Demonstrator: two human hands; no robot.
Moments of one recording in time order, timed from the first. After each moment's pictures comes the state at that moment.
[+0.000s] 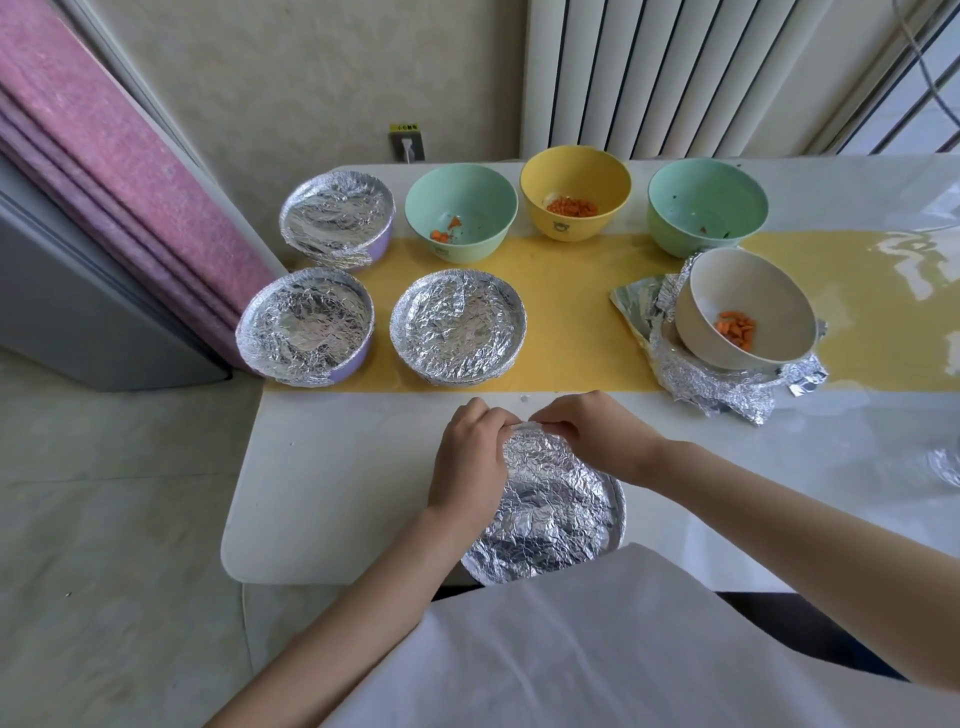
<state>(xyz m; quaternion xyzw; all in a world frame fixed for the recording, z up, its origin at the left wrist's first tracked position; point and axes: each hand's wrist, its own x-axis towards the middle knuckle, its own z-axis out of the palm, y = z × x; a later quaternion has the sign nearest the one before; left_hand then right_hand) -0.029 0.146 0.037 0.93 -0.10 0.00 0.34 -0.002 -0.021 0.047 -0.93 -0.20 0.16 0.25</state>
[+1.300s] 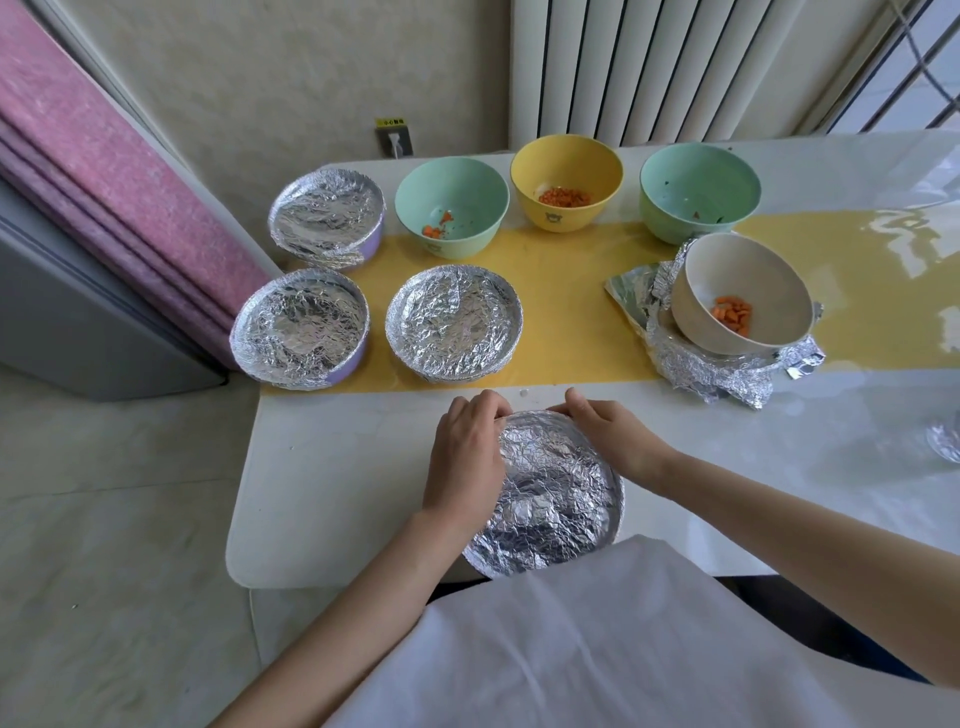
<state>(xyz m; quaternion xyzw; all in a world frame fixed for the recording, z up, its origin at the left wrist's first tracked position) -0.033 0.152 0.043 0.93 -0.13 0.04 0.33 -0.023 -0.021 0.045 -0.84 0.09 0.25 0.48</state>
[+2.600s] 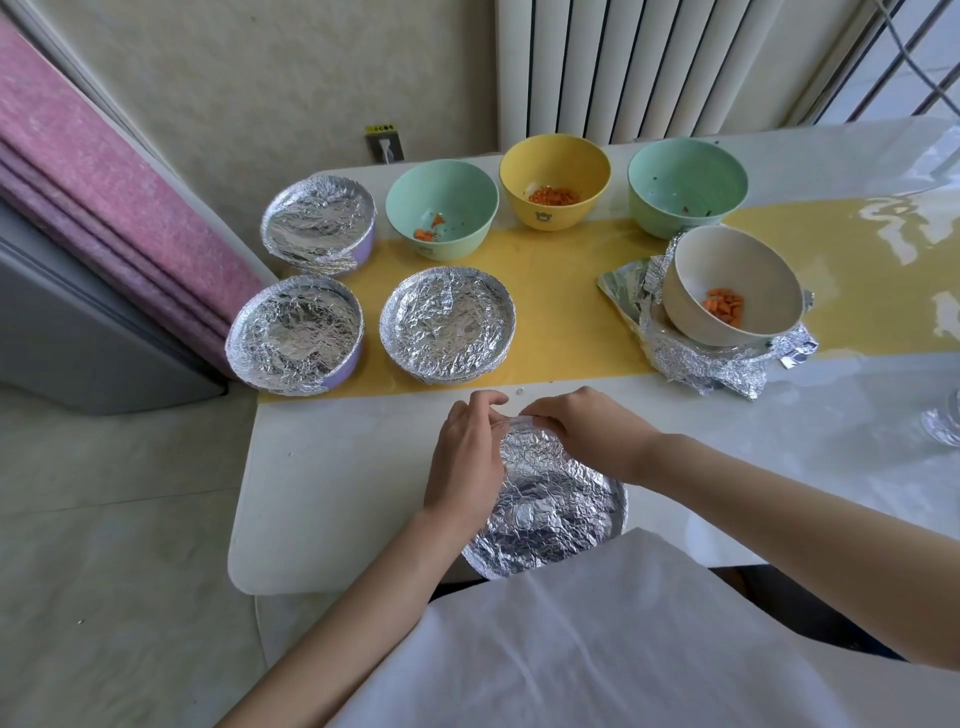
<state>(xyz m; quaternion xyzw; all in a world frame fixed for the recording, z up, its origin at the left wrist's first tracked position) -0.034 0.152 0.042 0.92 -0.11 -0.04 0.37 -0.013 -0.013 0.053 -0.94 -0.18 0.17 0.22</state>
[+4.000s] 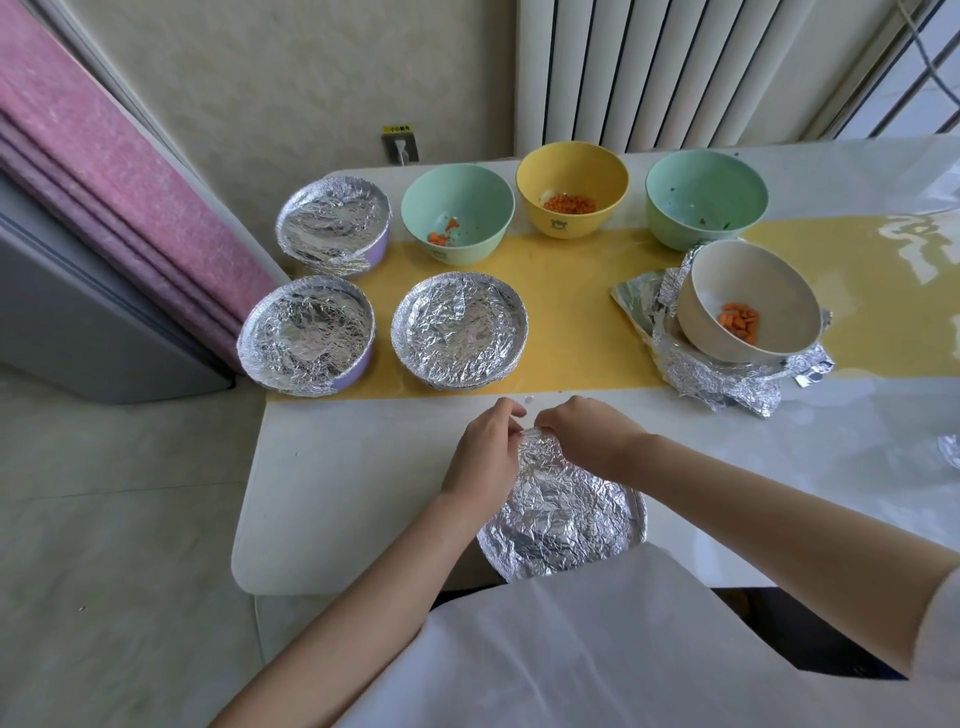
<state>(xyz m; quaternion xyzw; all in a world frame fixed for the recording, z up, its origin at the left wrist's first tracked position) -0.012 0.142 0.021 0.92 -0.09 -0.12 0.37 0.006 -0.007 0.039 -0.95 -0.18 0.24 0.08</state>
